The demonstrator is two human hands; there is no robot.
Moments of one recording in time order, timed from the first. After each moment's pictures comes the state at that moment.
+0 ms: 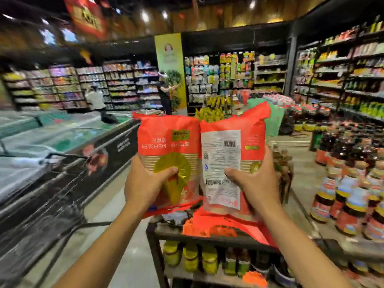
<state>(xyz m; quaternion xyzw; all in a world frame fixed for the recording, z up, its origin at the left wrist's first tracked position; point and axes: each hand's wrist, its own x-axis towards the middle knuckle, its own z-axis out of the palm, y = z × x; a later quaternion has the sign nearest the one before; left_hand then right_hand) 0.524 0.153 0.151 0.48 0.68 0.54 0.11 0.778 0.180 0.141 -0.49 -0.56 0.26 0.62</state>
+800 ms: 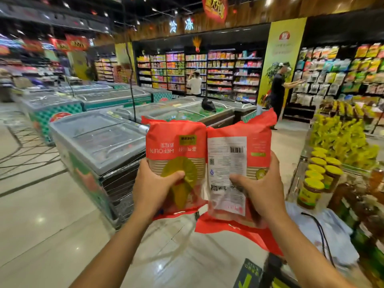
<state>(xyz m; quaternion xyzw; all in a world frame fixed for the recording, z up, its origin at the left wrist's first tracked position) 0.095 0.088 0.113 0.26 0.78 0.58 0.02 0.305 0.230 0.118 -0.35 -0.68 0.39 0.51</state>
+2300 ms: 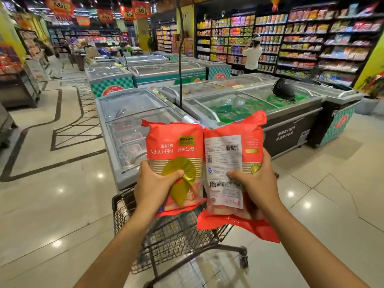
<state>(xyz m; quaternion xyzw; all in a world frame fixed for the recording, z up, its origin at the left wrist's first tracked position) -0.417 0.411 0.020 0.10 0.83 0.55 -0.01 -0.272 0.624 0.034 -0.27 -0.74 0.52 0.35</state>
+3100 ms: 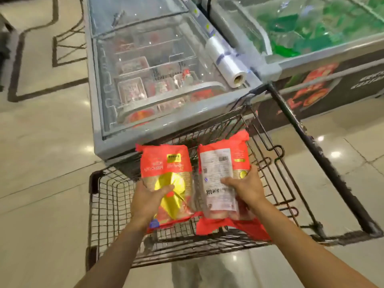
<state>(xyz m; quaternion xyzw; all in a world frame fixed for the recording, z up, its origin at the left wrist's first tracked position) -0.648 0.519 -0.222 -0.18 0.84 0.48 0.18 -0.569 0.796 -0.211 -0.40 -0.72 0.57 -0.01</state>
